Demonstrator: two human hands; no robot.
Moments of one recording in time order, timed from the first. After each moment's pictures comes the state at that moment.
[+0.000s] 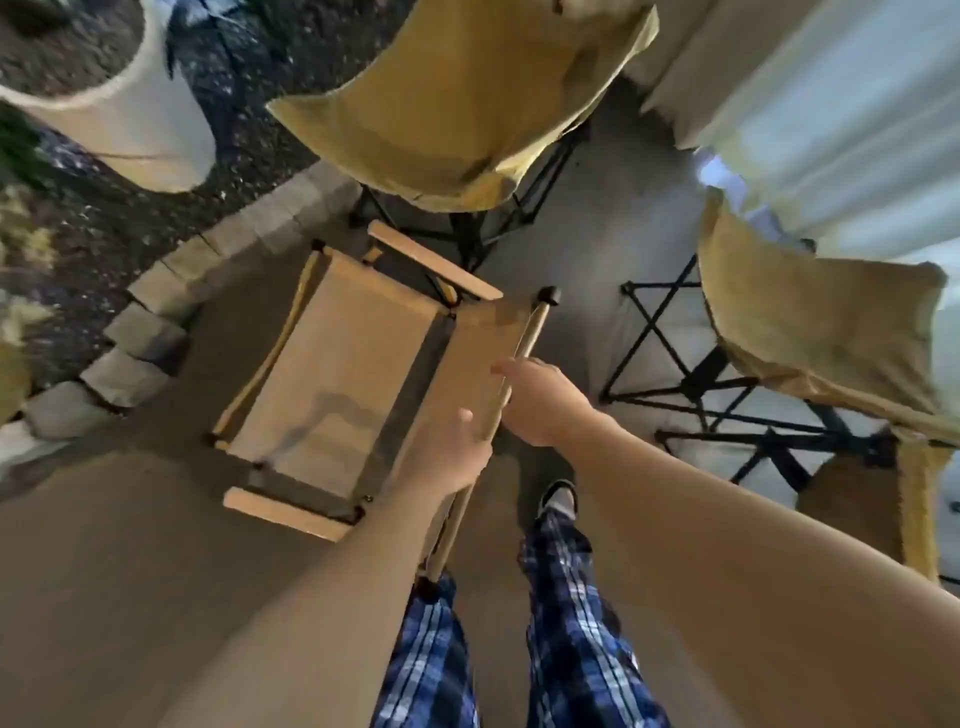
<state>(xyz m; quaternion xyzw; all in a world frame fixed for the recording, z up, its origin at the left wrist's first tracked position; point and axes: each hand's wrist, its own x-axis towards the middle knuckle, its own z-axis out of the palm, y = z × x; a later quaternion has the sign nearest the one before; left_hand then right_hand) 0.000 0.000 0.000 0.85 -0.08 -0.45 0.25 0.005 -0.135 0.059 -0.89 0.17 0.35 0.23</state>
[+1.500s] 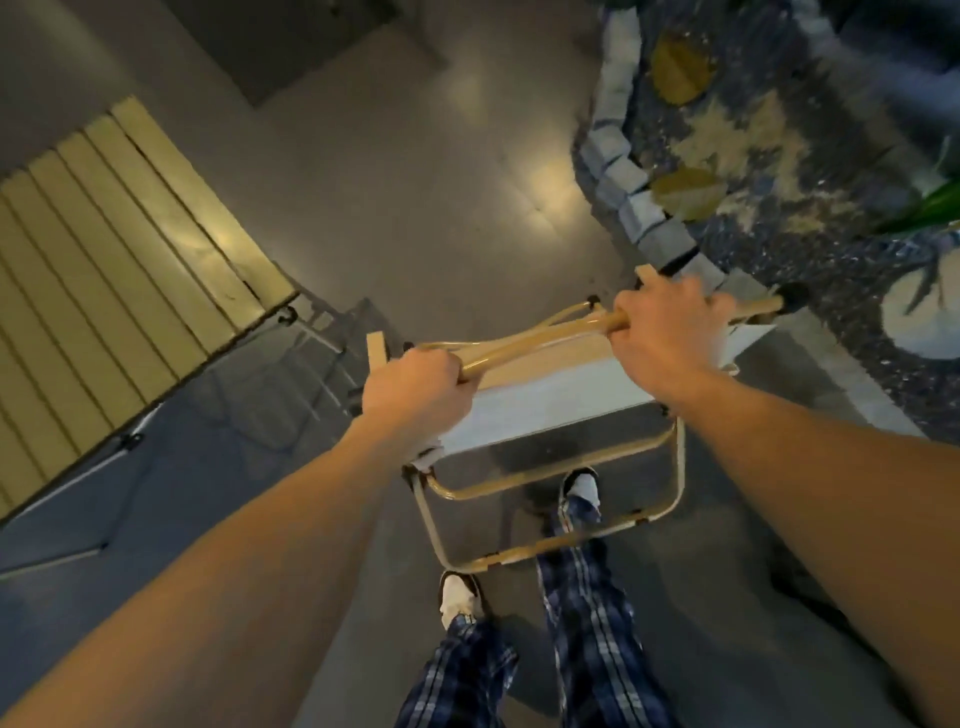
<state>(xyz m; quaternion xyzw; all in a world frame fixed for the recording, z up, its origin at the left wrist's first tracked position) -0.365 0.306 0.056 0.76 0.58 -0.19 0.24 -0.136 0.276 0.072 -0.80 -0.59 0.06 -0.11</state>
